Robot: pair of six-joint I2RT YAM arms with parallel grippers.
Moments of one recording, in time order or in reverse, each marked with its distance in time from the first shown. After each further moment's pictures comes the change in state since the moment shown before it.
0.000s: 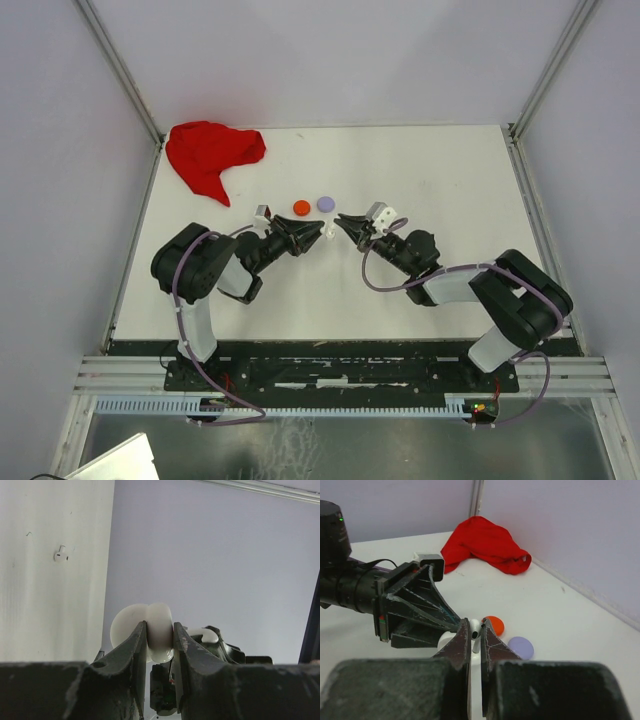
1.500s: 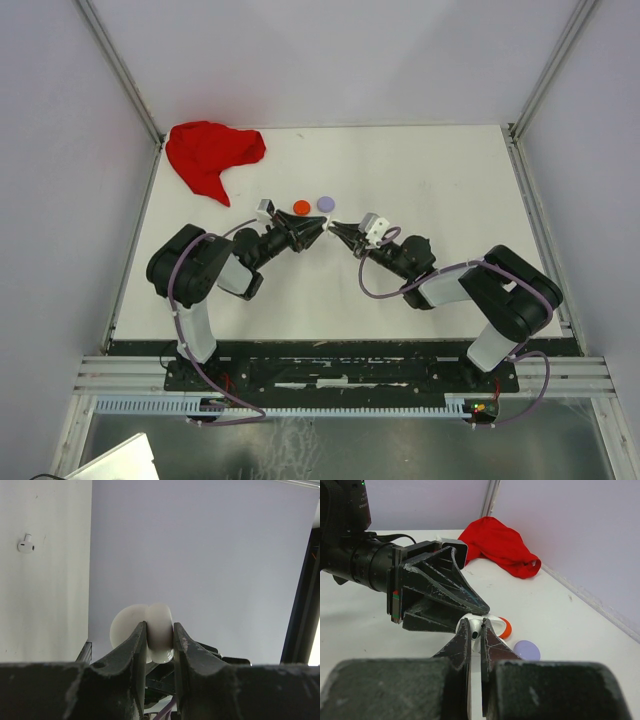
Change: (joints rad) left arm 0.000 -0.041 0.028 0.000 0.048 -0.049; right arm 0.047 0.065 -0.014 0.095 -0.051 -0.091
